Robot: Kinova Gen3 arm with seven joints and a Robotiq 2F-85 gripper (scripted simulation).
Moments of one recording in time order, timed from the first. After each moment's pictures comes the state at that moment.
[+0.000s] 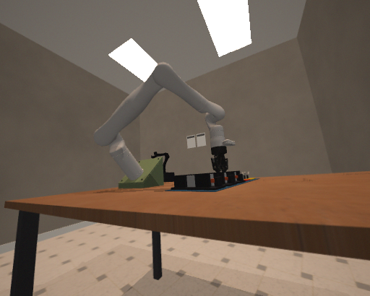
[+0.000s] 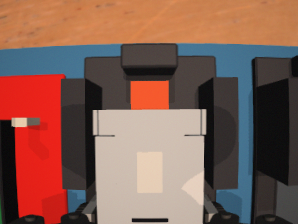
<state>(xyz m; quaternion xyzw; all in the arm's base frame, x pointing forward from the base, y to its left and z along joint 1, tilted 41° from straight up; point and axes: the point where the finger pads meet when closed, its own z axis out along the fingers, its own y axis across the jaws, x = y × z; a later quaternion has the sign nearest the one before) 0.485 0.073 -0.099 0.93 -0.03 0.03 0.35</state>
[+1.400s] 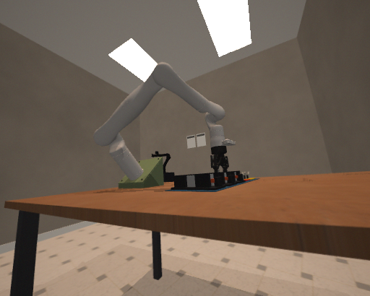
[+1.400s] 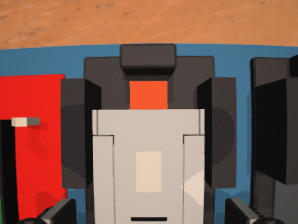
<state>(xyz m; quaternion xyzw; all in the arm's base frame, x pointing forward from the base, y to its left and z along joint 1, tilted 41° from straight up) 0.484 0.073 -0.097 0.93 -0.03 0.03 0.35</state>
